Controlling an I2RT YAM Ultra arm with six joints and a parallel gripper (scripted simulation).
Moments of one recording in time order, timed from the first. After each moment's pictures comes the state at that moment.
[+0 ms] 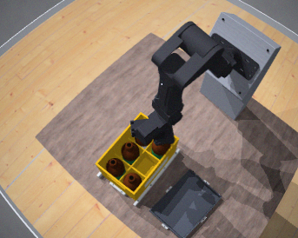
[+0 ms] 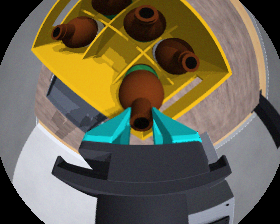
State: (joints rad) arm -0.12 1.19 0.60 0.05 -0.11 0.59
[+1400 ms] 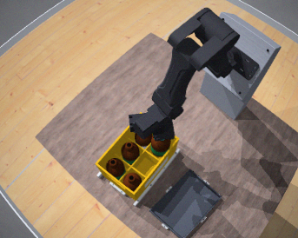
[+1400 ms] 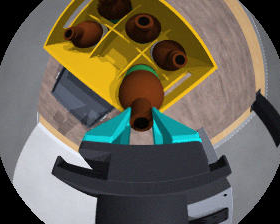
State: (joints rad) arm -0.15 1.01 0.59 -0.12 -0.14 0.58
